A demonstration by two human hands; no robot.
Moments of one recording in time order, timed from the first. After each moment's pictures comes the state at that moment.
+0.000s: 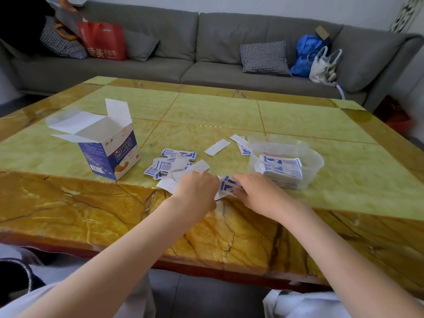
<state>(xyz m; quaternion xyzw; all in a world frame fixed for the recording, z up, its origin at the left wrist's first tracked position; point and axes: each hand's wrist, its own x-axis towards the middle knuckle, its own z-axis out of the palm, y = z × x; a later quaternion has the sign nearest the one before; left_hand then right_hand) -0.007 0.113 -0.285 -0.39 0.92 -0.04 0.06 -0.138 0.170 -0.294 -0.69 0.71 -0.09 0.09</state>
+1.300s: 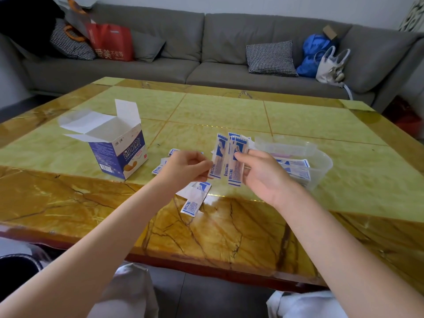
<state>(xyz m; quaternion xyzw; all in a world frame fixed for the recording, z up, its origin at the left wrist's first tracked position) 0.026 0.079 -0.281 -0.40 0.67 0.55 -0.29 -0.118 0.145 -0.269 -0.29 0.53 -0.60 0.52</state>
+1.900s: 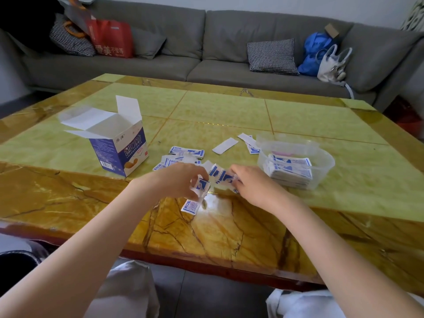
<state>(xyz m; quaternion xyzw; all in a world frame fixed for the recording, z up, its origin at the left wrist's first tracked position) 0.041 0.067 -0.283 -0.37 0.91 0.18 0.07 -0.119 0.152 -0.289 -0.67 0.72 -0.14 0.15</state>
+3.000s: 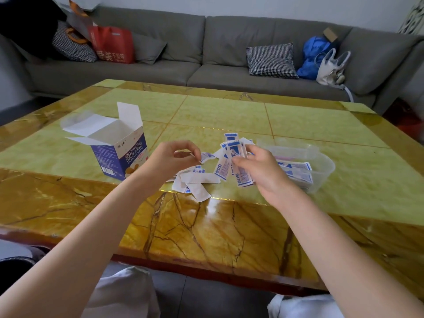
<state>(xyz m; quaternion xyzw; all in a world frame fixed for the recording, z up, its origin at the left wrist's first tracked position) 0.053 0.063 -0.266 -0.37 0.73 0.49 -0.31 -0.122 0.137 -0.274 -0.40 0.64 -0.53 0.39</state>
